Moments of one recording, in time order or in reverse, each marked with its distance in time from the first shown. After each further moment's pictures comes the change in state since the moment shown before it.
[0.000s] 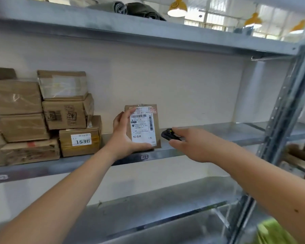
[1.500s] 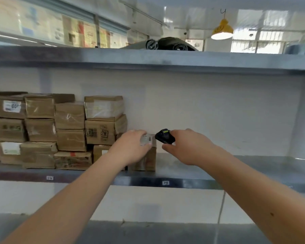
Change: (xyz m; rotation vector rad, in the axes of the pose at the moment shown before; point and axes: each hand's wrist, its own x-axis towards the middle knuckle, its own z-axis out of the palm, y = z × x) left_hand 0.010 0.066 -0.052 0.745 0.021 -0.283; right_hand 0.078 -0.055 -0.013 -0.071 0.162 -0.278
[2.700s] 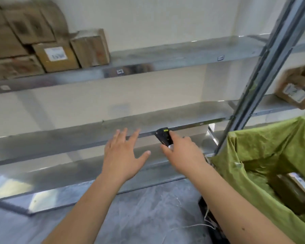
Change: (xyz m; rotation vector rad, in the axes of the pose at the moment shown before) left_hand -0.326 0.066 0.174 0.165 -0.301 -0.022; right_hand -0.353 0.040 0.156 0.310 -0.285 0.477
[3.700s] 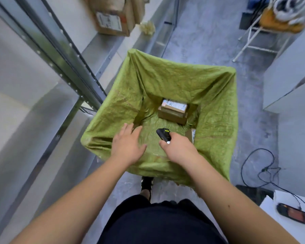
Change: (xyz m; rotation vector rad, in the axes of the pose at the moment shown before) left_hand 0.112 0.422 0.262 0.189 -0.546 0.966; right_hand -0.064 0.388 -0.029 0.420 0.100 1.168
